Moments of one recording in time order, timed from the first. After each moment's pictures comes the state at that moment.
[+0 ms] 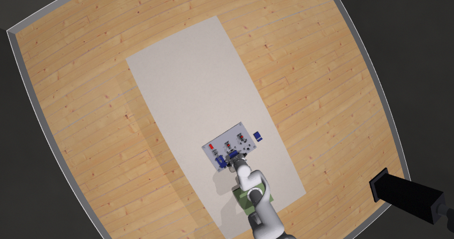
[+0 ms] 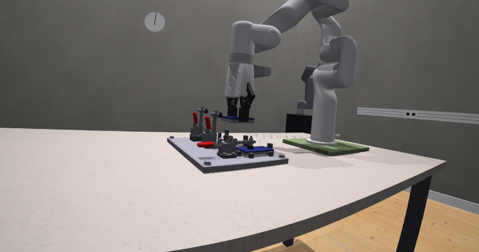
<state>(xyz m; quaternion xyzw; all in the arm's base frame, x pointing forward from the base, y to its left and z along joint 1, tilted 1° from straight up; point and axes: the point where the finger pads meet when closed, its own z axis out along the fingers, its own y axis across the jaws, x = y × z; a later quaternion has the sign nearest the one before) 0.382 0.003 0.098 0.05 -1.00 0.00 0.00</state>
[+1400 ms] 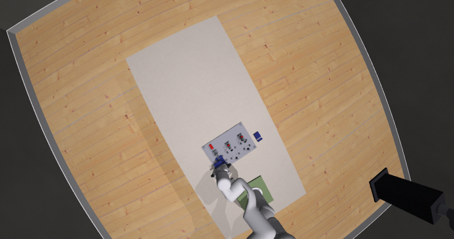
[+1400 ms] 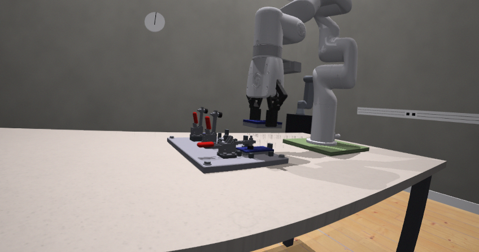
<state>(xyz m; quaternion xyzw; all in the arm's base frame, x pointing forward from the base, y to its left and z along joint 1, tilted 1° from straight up) 0.369 0.127 0.099 0.05 -1.00 0.00 0.00</state>
